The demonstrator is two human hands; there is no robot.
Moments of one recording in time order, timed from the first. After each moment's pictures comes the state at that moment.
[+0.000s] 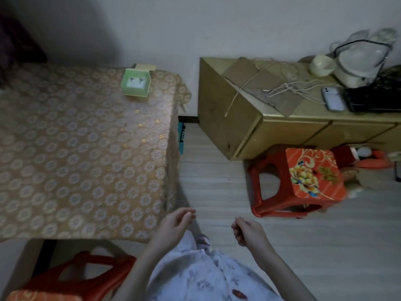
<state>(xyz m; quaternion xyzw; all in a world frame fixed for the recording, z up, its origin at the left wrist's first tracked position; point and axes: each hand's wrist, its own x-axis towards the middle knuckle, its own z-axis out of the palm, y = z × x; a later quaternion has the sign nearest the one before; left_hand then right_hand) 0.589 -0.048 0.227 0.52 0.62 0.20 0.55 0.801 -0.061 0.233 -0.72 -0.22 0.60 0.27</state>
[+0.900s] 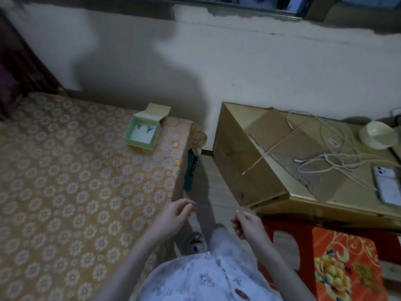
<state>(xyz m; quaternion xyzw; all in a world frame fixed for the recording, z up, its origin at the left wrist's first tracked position) 0.588 0.276 0.237 0.55 0.66 0.16 0.49 0.802 0.284 0.230 -0.70 -0.32 0.61 0.20</state>
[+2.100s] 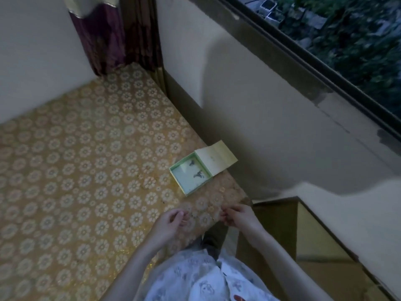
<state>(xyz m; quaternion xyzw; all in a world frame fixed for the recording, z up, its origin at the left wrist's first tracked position) 0.501 0.446 0.199 0.08 0.77 0.42 0.47 0.621 0.621 0.224 -0.52 -0.54 0.65 -0.12</state>
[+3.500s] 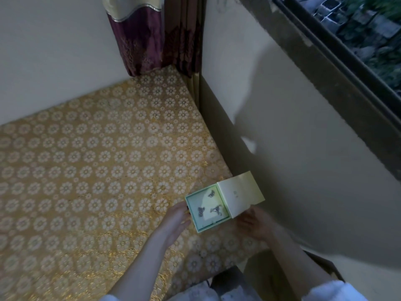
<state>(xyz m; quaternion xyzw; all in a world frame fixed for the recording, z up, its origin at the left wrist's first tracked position) 0.405 0.520 0.169 -0.28 0.61 0.56 0.49 0.509 0.723 0.124 -0.65 -0.31 0.68 -0.16</state>
